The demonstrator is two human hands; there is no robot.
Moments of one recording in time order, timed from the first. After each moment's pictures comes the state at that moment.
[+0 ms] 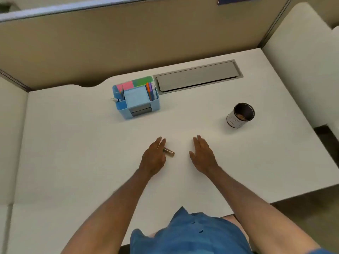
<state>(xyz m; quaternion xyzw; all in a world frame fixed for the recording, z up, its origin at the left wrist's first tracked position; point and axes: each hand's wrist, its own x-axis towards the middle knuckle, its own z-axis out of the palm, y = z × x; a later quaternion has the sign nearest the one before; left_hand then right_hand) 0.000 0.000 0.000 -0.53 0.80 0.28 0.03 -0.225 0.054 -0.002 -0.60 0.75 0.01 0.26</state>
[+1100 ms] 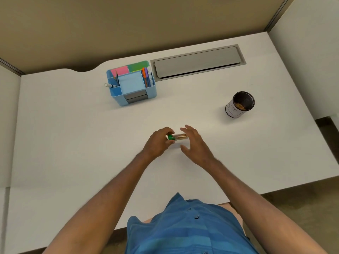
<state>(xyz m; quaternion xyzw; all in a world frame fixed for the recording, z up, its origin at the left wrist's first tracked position) -0.040 -0.010 0.021 -0.53 0.72 0.44 -0.07 -0.226 0.064 0.009 -0.60 0.68 -0.20 0.36</state>
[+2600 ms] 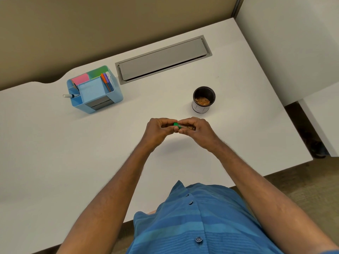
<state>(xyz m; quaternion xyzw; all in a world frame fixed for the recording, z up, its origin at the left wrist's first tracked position) -0.200 -0.001 0.079 -0.54 0.55 0.61 -0.18 -0.388 0.062 0.060 -0.46 0.64 -0.35 0.51</state>
